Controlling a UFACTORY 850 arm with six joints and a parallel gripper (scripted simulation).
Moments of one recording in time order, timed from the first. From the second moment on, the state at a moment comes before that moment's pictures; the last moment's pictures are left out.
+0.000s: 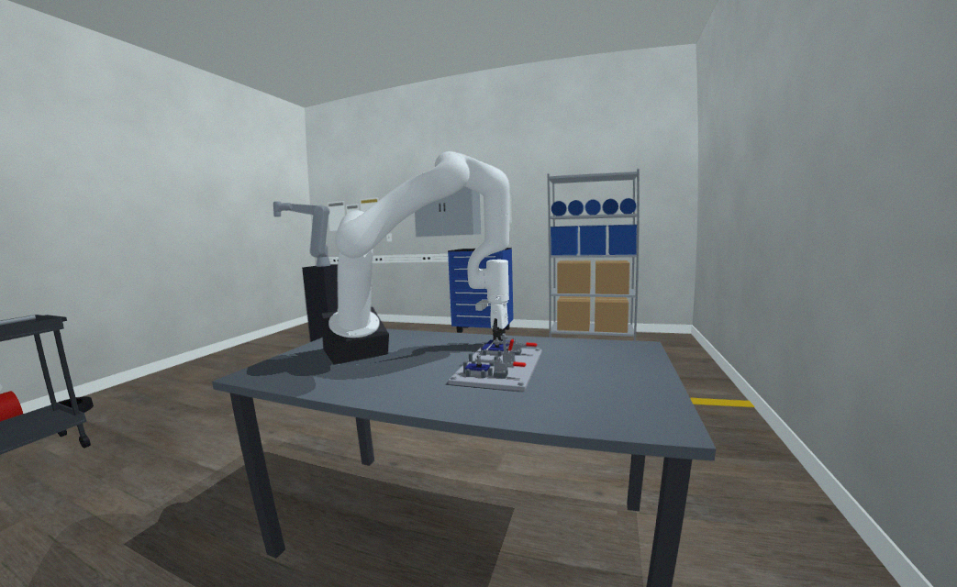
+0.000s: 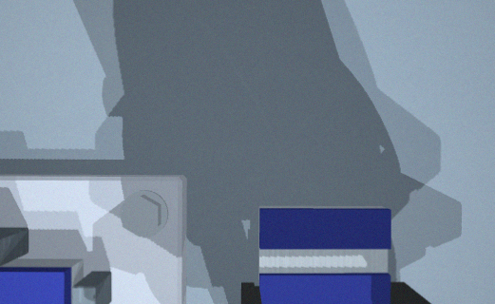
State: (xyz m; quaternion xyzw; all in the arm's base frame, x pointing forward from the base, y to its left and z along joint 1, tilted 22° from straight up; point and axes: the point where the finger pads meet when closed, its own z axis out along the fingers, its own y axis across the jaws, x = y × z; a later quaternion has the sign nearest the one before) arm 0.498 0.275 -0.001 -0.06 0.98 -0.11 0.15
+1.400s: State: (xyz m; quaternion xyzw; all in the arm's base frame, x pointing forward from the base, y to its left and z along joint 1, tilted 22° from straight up) arm 0.500 0.273 -0.007 -0.06 0.98 -0.11 0.15
